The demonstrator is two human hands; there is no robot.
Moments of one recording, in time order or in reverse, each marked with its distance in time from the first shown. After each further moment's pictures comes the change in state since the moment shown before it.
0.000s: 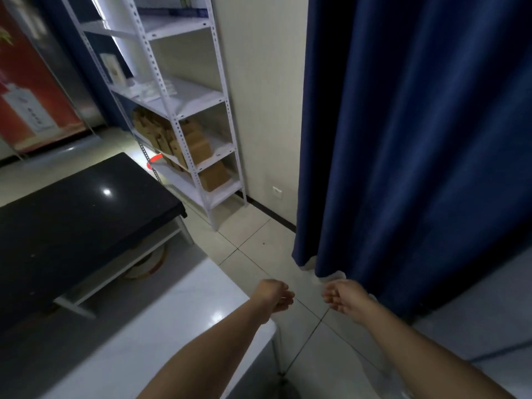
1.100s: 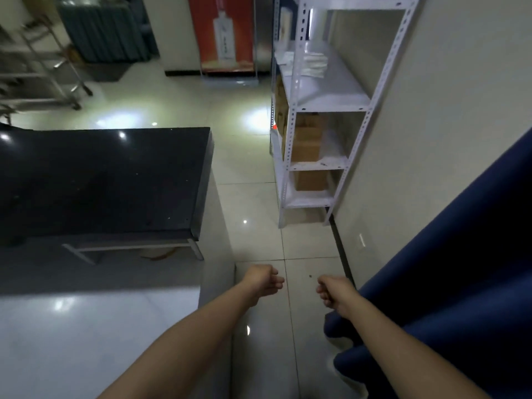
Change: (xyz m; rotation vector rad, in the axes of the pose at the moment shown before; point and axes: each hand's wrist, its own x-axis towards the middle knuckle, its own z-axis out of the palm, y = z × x) left_hand 0.208 0.203 -0.060 -0.587 0.501 -0.073; right_hand 0.276 -0.309 0.124 -0.638 -0.463 -0.058
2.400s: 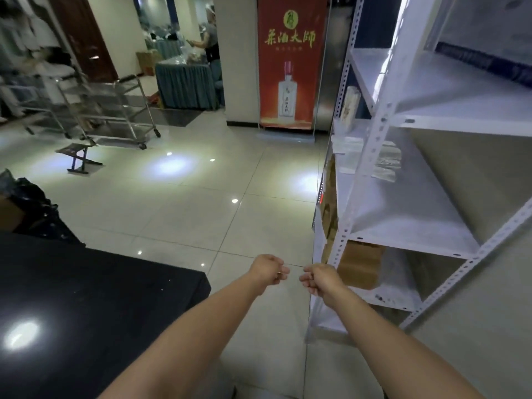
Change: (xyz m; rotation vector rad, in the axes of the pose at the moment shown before) left_hand 0.297 0.460 -0.069 -0.060 0.218 0.303; right_hand 0.283 -0.519 0.116 -0.064 -0.243 -0.301
